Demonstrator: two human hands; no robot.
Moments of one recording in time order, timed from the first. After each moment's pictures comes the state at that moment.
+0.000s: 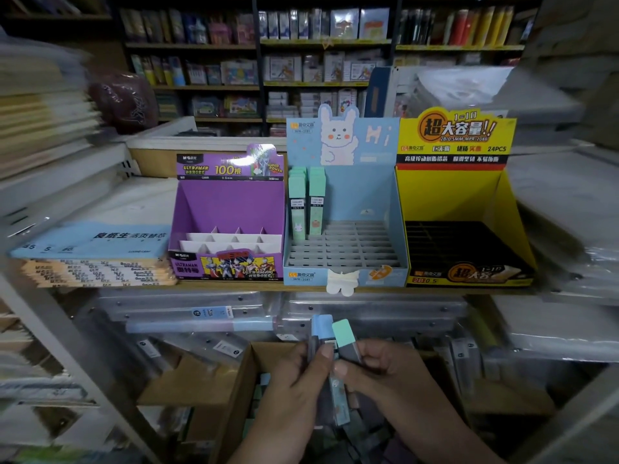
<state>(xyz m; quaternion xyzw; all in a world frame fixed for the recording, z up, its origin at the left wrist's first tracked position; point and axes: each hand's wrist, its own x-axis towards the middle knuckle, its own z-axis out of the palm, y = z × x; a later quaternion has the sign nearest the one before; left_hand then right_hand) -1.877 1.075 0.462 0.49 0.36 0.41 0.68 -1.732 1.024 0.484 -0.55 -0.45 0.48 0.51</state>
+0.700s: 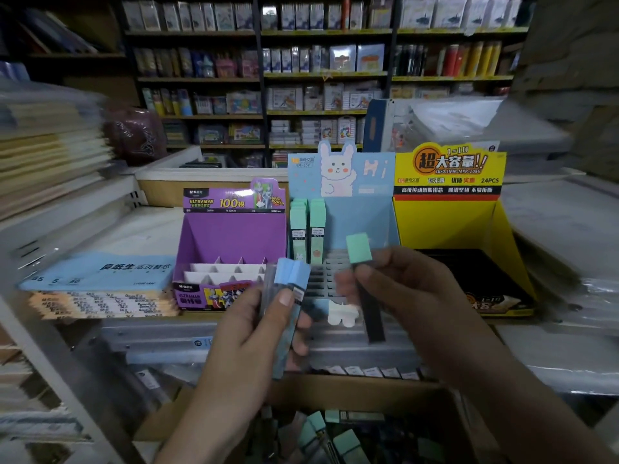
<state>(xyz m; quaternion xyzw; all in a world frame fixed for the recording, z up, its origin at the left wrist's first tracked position) -1.907 1.106 0.562 0.57 0.28 0.51 0.58 -1.712 1.058 0.602 -0.44 -0.53 0.37 0.62</state>
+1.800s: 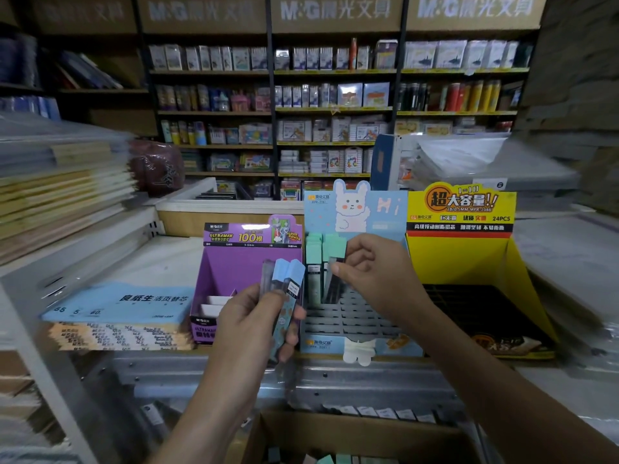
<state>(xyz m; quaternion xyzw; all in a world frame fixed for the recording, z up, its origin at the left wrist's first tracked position) -1.911 1.153 0.587 0.52 0.31 0.54 0.58 -1.708 1.163 0.618 -0.56 -0.62 0.10 0.53</state>
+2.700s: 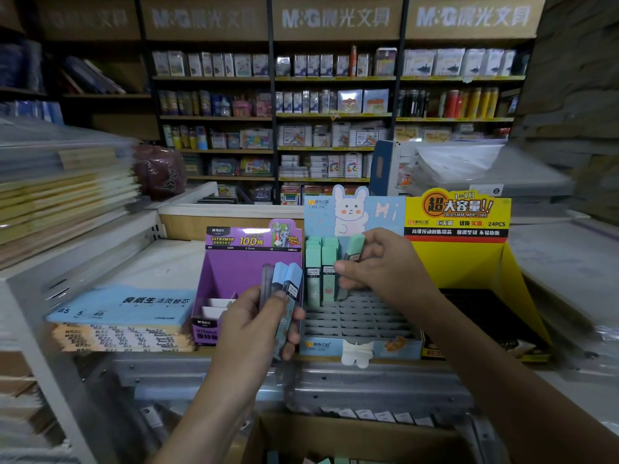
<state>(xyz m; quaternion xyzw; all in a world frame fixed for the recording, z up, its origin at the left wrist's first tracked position) -1.909 1.150 0.589 0.55 0.32 0.54 0.55 -1.698 1.158 0.630 -0.51 -0.56 0.27 0.59</state>
